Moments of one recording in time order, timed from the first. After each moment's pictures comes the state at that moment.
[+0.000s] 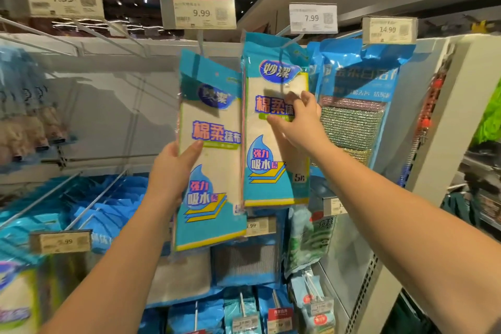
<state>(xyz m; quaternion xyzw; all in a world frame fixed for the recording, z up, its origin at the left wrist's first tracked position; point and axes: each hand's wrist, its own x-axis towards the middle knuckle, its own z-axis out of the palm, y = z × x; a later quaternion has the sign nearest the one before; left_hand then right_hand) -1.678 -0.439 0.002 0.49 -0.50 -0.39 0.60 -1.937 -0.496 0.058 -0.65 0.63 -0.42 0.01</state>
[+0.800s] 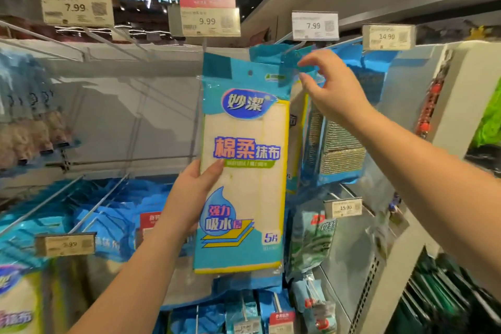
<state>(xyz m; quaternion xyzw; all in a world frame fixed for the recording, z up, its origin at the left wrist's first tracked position) -1.696 -0.407 -0.015 0.38 -0.49 -0.53 0.58 -1.961 -0.448 0.136 -0.75 0.44 -0.46 -0.18</state>
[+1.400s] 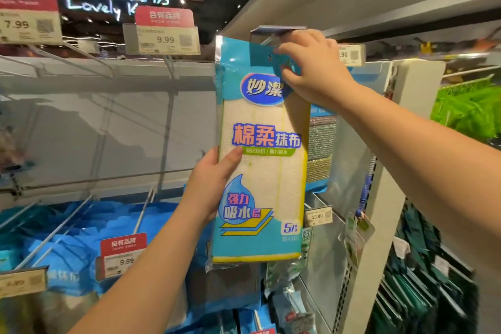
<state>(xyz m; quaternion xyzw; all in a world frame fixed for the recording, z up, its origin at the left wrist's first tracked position) -1.773 -0.417 0.027 0.29 -0.54 -0.57 0.54 -1.985 -0.432 0.193 -0.72 0.51 -0.31 -0.35</state>
